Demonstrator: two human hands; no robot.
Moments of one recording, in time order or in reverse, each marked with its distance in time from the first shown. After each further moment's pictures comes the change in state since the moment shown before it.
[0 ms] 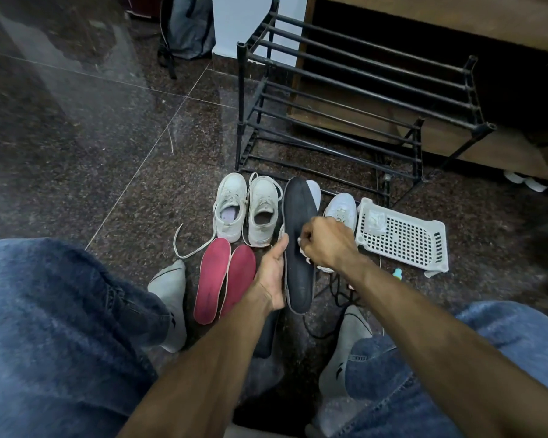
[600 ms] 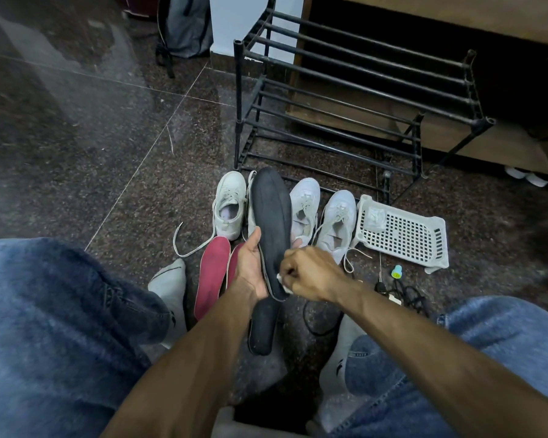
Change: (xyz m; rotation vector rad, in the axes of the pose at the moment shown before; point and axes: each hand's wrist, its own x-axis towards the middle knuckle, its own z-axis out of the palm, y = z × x) left_hand -0.005 0.022 -0.017 -0.218 0.037 0.082; right_hand -0.040 -0.014 0.019 0.084 -0.178 -0.367
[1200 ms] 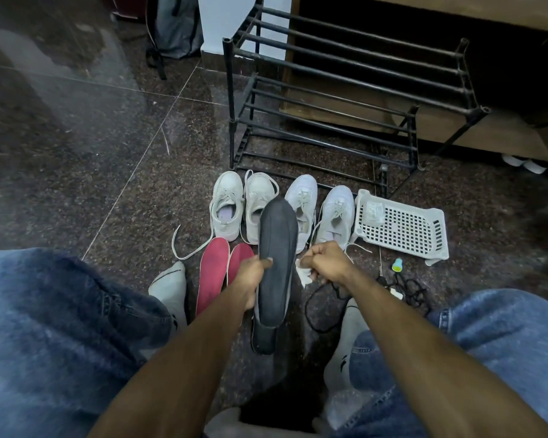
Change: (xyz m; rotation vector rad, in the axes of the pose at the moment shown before) left_hand 0.009 -0.005 -0.030 0.748 0.356 0.031; right_hand 0.013 0.056 0.025 0.832 0.067 0.640
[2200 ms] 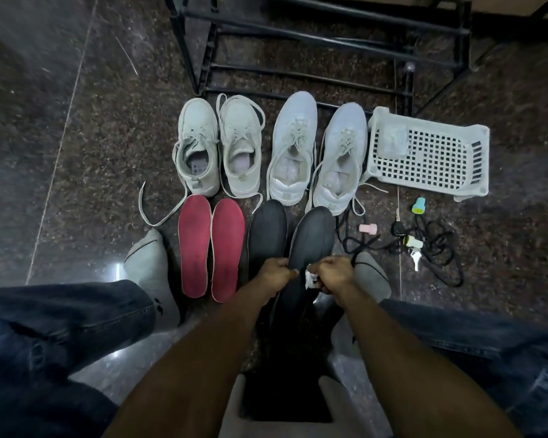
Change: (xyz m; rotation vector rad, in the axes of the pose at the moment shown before) left_hand 0.081 -0.095 0.038 0.521 -0.096 -0.251; right_hand 0.059 0.134 0.063 0.341 0.106 0.518
